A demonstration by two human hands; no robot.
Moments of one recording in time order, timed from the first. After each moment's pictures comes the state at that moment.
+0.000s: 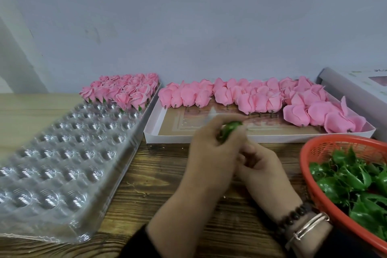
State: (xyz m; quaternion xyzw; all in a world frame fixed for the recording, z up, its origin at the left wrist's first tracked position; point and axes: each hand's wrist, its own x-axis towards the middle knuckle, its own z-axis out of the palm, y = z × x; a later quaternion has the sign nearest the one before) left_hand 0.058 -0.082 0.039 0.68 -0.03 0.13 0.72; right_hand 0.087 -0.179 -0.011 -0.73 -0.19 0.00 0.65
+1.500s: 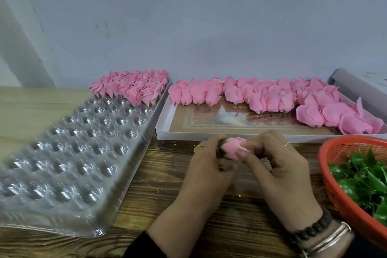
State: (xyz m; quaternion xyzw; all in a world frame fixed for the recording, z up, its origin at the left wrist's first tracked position) left_hand 0.057 -0.041 -0.010 0.85 -0.01 0.12 0.51; right_hand 0.079 -0.169 -0.013 -0.77 -0.27 -0.29 0.50
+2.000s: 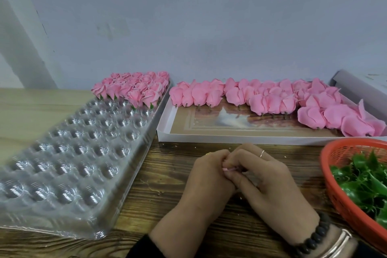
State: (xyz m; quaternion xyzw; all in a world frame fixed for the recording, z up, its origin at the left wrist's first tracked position) left_hand 0.052 -0.043 -0.005 0.87 -0.05 0.11 0.48; right_hand 0.069 -0.165 -0.006 -0.78 -0.39 -0.19 0.46
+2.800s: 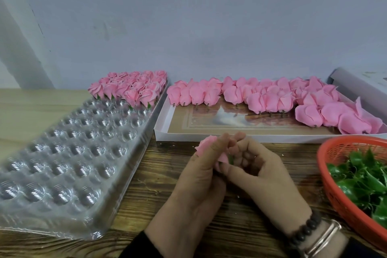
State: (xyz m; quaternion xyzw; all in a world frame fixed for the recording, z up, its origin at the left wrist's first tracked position) left_hand 0.052 -0.052 0.004 0.38 0.04 -0.04 0.92; right_hand 0.066 -0.156 0.000 -0.67 -0.22 0.03 0.71
